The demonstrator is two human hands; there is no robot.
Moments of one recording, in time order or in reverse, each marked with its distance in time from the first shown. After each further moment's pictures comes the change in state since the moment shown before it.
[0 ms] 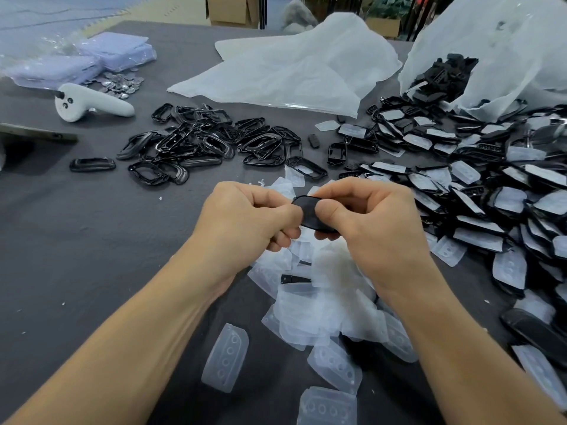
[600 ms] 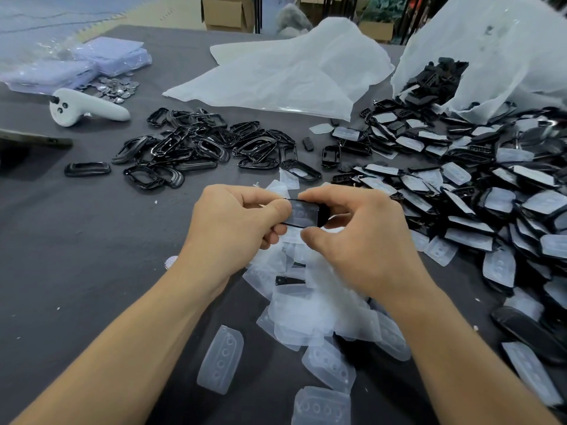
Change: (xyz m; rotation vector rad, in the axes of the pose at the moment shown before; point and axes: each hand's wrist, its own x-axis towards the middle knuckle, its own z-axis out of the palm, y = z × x) left_hand 0.008 -0.014 0.000 -0.013 0.096 0.083; right_hand -0.005 -0.001 -0.004 -0.533 -0.047 -0.129
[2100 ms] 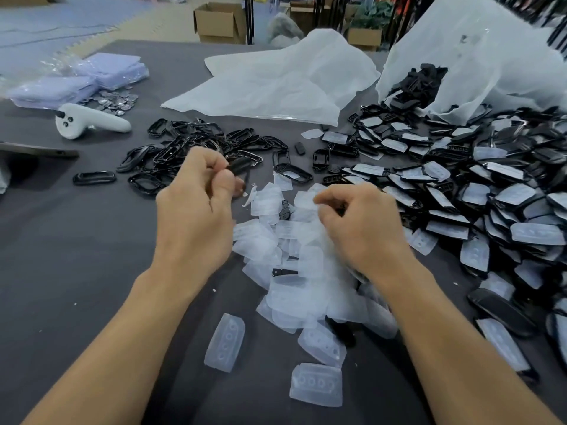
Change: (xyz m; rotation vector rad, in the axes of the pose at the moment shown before) left_hand -0.007 0.002 -0.024 0.297 0.381 0.442; right_hand 0.011 0.019 -0.002 -0.222 0.134 0.035
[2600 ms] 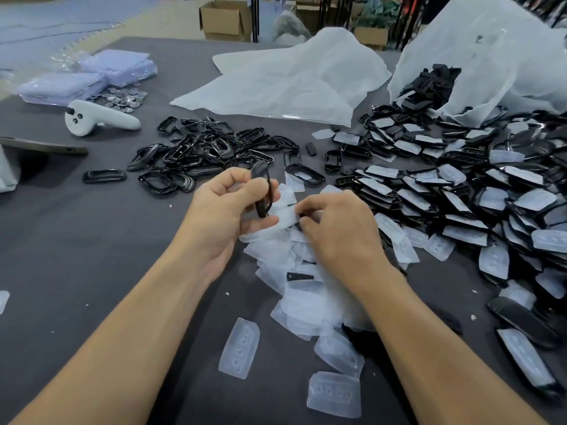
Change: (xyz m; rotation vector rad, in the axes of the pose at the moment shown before) left_hand 0.015 -0.011 0.008 -0.775 -0.326 -0.555; right_hand 0.004 -0.026 0.036 -0.098 -0.081 0.016
